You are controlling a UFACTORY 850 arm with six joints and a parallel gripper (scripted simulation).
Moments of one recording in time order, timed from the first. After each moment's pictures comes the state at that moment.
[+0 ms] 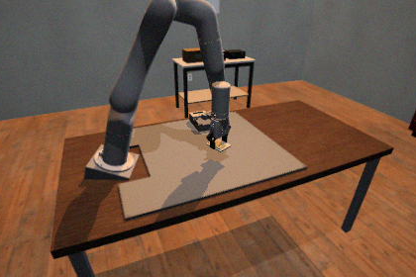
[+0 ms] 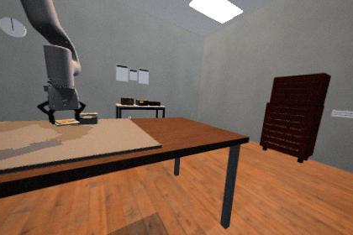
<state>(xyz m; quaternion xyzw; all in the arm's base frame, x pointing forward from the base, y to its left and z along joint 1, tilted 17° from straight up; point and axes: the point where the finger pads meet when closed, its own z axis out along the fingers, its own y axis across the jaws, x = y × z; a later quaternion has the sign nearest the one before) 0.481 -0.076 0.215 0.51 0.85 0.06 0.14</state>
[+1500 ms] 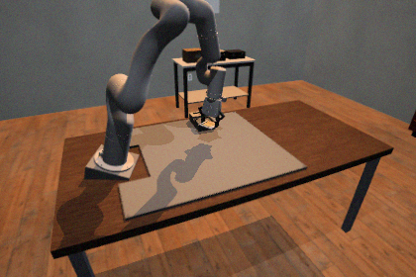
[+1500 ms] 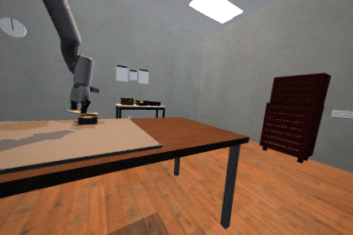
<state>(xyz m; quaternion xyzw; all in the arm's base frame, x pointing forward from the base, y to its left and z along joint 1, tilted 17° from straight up) 0.490 0.119 0.224 0.93 0.36 0.05 0.07</state>
